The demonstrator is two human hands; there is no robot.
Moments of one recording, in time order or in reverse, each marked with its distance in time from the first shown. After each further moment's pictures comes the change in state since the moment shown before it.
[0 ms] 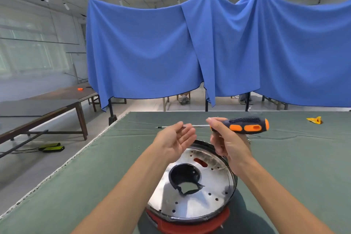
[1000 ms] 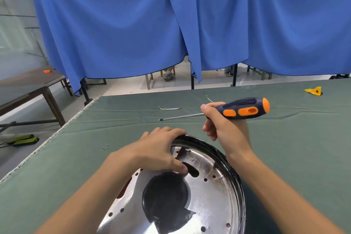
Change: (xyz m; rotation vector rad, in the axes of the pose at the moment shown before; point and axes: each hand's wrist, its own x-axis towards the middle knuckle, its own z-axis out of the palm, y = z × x) left_hand 0.093 -0.014 -0.033 2.016 -0.396 0.395; right_hand 0.069 0.050 -0.021 -0.152 0.190 -0.057
